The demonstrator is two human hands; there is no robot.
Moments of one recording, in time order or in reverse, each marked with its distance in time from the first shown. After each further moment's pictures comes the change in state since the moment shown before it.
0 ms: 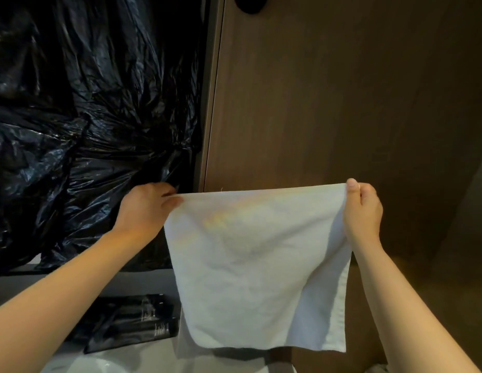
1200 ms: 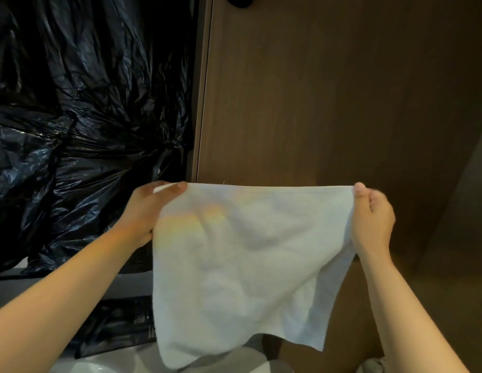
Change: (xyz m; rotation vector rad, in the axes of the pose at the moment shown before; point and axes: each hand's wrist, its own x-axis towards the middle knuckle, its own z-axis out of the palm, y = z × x) left_hand 0.000 0.018 0.009 -0.924 -0.181 -0.448; right_hand -0.009 0.011 -0.024 0.005 0.083 -0.028
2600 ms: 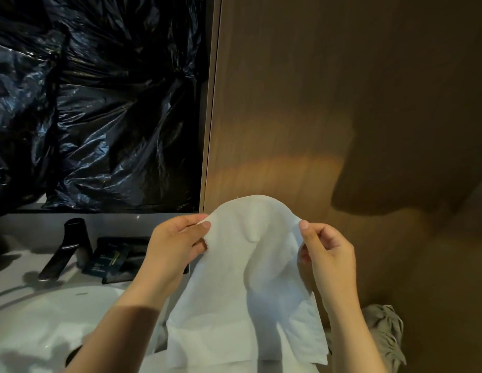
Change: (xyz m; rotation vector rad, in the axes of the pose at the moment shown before) left_hand -0.118 -0.072 0.028 -0.191 0.066 -0.424; right_hand -0.173 0.007 0.011 0.240 -0.435 0.365
